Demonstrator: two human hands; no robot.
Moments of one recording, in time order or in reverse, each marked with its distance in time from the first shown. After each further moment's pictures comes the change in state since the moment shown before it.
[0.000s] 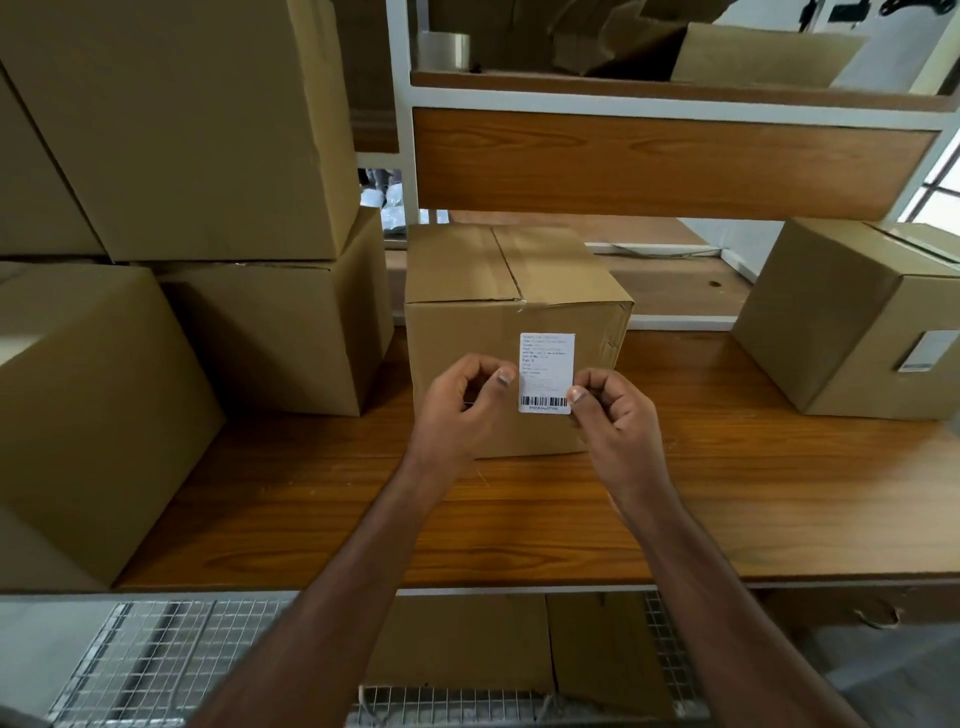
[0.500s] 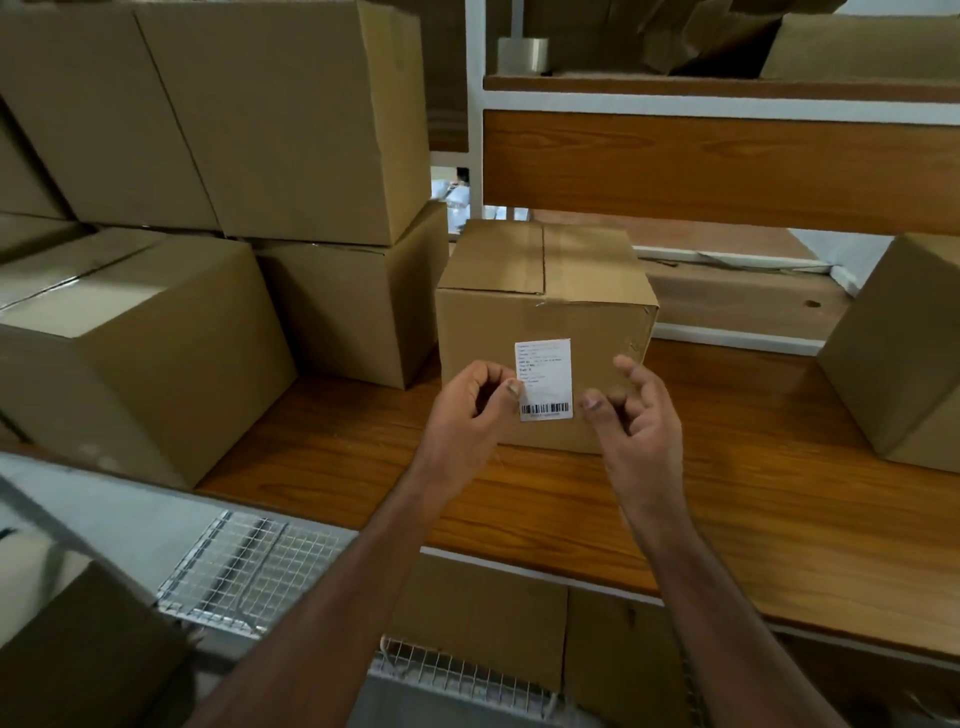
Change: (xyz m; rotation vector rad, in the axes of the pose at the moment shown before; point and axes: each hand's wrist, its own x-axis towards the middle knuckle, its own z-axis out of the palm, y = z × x) left_hand -0.041 0.032 0.028 0.034 0.137 -0.132; right_hand -0.010 -0.005 -0.032 0.076 -0.049 -0.022
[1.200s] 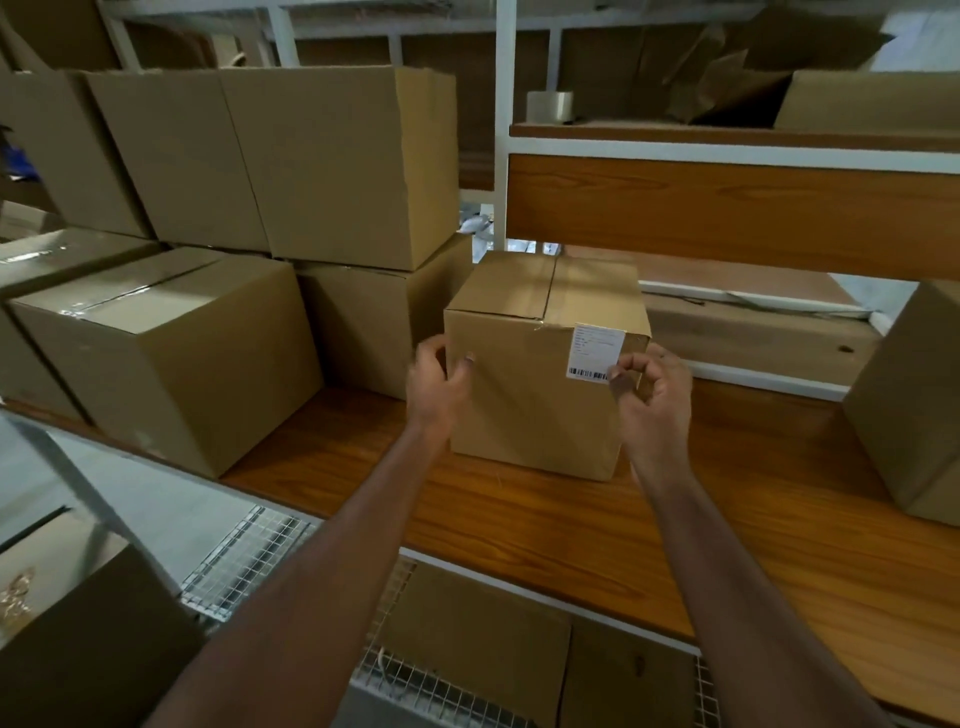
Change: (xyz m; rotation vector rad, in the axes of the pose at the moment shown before) left_hand 0.058 -0.016 -0.005 0.127 0.446 -0.210; right_hand 0.066 -0.001 -0.020 -0.108 0.054 0.016
